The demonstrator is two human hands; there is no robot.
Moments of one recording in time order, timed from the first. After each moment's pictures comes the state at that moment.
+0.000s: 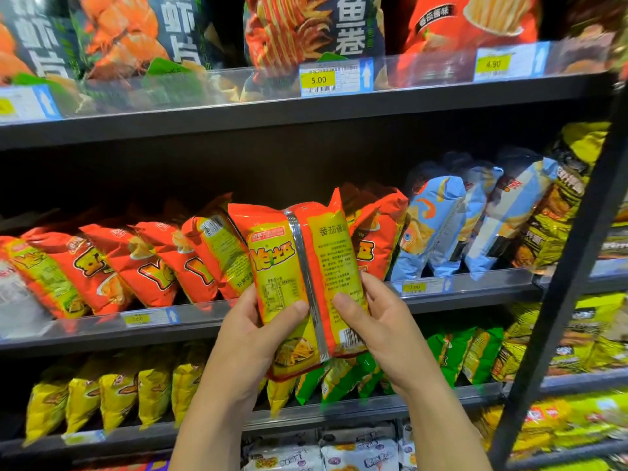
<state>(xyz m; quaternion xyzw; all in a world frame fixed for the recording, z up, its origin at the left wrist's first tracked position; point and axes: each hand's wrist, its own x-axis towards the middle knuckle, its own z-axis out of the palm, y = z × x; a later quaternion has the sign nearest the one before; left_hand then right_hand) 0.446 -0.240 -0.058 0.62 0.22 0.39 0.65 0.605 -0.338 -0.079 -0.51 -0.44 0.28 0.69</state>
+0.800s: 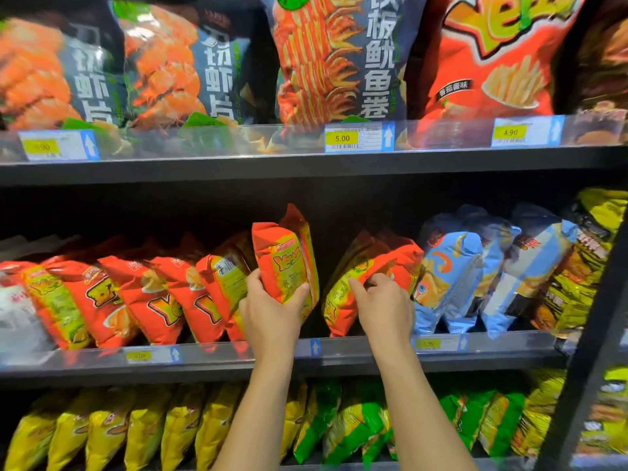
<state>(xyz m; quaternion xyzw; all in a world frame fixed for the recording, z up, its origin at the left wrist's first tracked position) 0.540 -0.141 -0.059 0.64 0.46 0.55 0.28 0.673 -0.229 -0.046 -0.84 -0.30 -0.07 0.45</state>
